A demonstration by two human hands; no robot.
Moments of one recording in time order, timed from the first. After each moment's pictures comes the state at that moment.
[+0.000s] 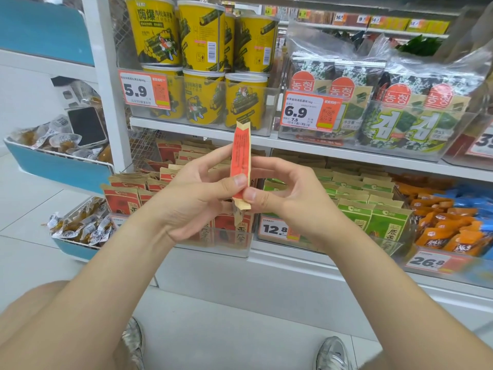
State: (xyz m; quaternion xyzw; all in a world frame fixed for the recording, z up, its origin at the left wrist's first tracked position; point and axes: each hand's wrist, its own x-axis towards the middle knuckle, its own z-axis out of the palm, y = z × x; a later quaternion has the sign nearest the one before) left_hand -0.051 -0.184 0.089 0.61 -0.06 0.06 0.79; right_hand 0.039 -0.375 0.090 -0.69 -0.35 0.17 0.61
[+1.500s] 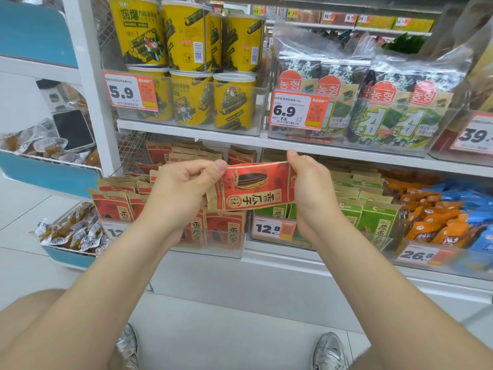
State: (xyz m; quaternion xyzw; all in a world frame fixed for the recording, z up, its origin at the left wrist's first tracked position) left_hand -0.047 -0.192 0.082 0.72 0.11 0.23 0.65; right_hand 0.047 -0.368 0.095 -0.67 -0.08 0.05 0.73
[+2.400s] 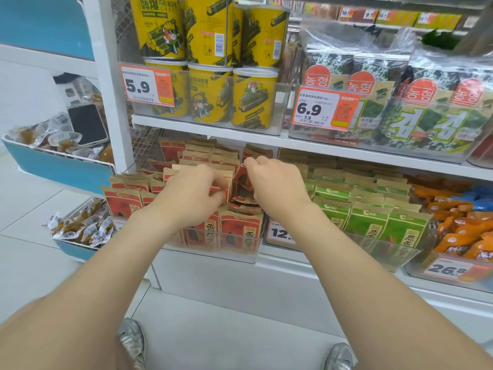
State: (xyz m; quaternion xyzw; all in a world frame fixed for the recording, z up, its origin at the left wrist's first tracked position) left_hand -0.018 -0.141 0.070 0.97 0.12 0.12 0.17; right_hand 0.089 -0.298 0.067 -0.88 -0.41 -0.22 -0.01
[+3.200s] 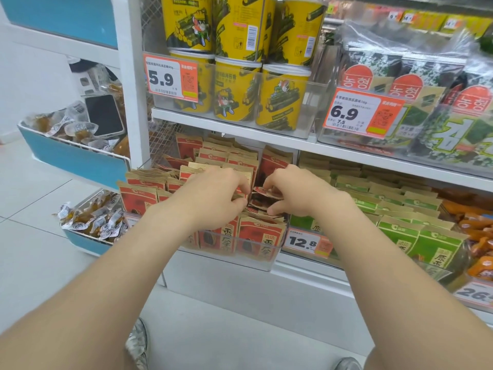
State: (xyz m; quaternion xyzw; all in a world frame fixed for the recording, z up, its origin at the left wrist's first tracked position) left_hand -0.014 -0.127 0.070 0.98 0.07 0.06 0.16; right_hand 0.138 -0.284 0.064 -0.89 -0.45 0.00 -0.05
